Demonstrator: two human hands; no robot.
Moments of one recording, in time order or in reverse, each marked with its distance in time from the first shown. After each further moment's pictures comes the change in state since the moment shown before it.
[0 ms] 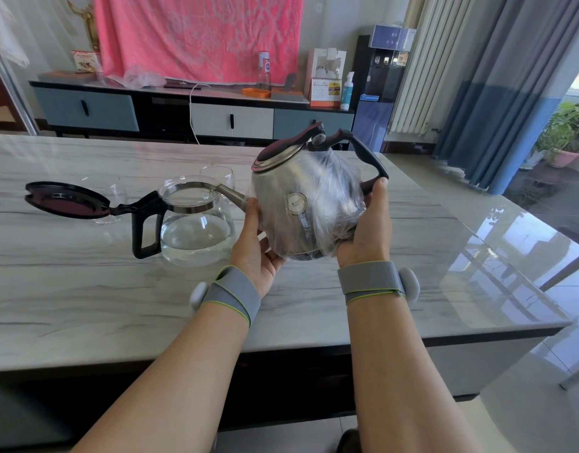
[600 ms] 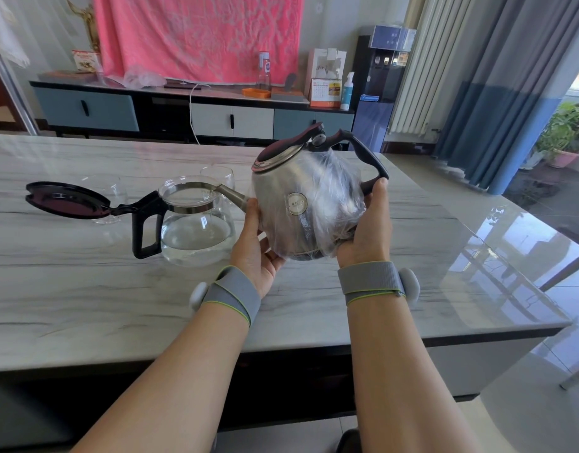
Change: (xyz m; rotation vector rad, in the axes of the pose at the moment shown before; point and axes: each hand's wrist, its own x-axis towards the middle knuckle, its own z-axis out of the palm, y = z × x) left_hand 0.002 0.000 -0.002 -0.005 0.002 -0.002; right_hand -0.002 0.000 0.002 0.000 0.013 -0.020
